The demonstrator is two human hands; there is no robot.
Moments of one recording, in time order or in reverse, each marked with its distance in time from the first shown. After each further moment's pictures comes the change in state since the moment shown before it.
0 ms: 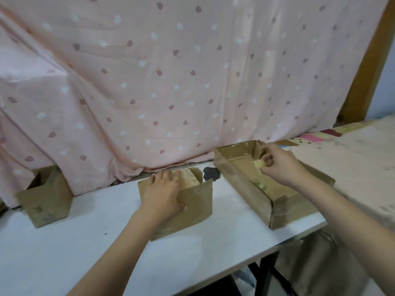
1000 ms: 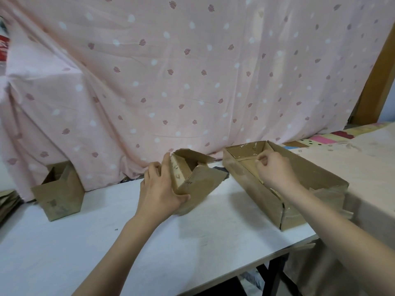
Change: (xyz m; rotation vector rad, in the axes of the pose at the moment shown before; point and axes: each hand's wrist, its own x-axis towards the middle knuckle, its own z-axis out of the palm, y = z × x) left_hand -0.023 -0.024 -0.008 -0.487 0.260 -0.155; right_hand -0.005 -0.042 0.038 0.119 0.101 0.171
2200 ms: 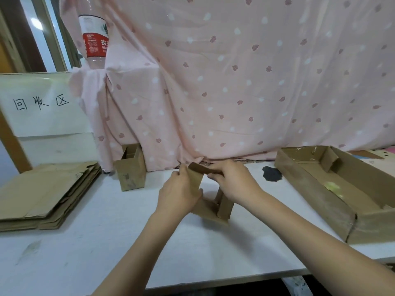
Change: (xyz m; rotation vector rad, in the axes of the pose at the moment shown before) left_hand -0.049 -0.059 -0.066 0.091 -0.112 -0.342; right_hand -0.103 -0.178 0.107 -0.007 -0.426 -0.549
